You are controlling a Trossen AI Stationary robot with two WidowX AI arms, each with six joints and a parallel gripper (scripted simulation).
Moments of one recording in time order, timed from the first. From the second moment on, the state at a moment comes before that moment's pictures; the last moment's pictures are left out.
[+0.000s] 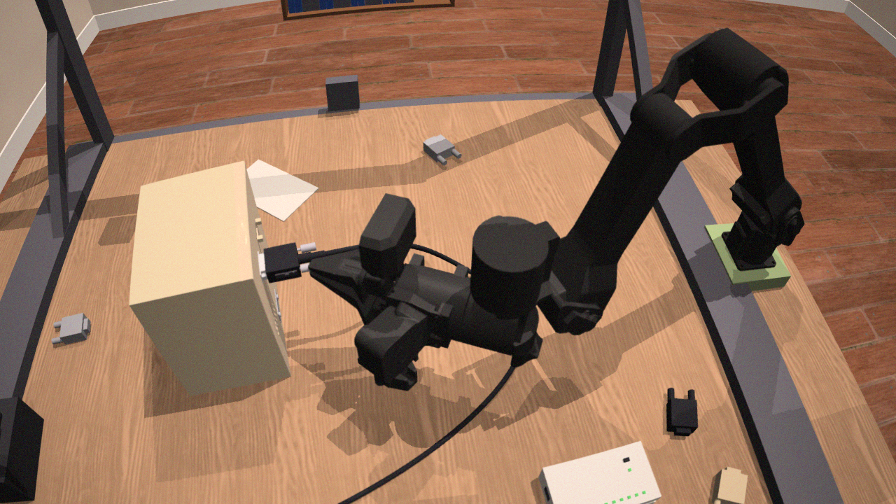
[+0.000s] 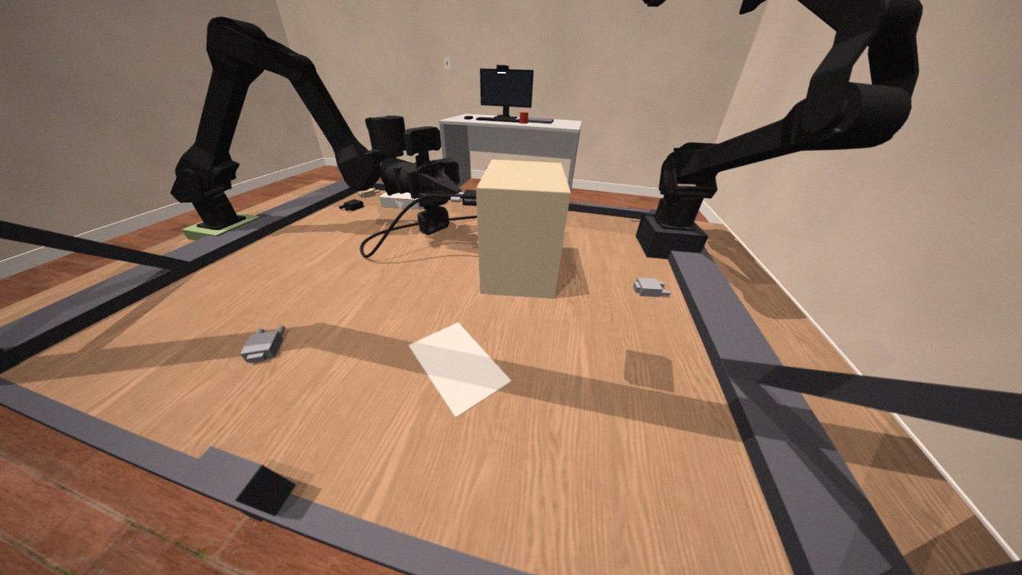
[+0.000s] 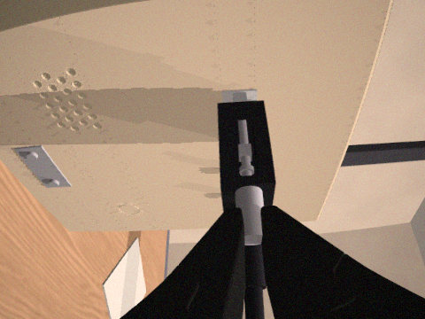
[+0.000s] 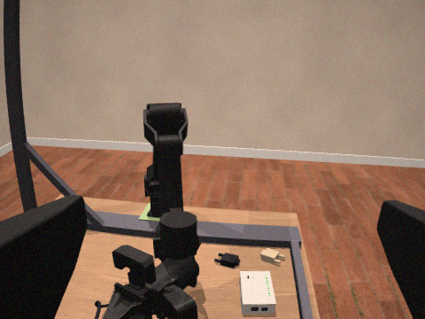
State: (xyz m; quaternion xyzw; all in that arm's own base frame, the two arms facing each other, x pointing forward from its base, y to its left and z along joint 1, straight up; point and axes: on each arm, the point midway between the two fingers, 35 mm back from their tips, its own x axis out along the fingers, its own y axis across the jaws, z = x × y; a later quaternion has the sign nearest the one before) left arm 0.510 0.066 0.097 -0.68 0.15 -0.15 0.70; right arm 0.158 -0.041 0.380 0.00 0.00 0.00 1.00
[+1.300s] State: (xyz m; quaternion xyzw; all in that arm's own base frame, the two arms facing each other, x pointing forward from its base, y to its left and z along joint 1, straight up) left arm 0.511 0.066 0.098 -0.68 0.16 -0.15 0.70; right arm 0.158 -0.041 0.380 0.00 0.00 0.00 1.00
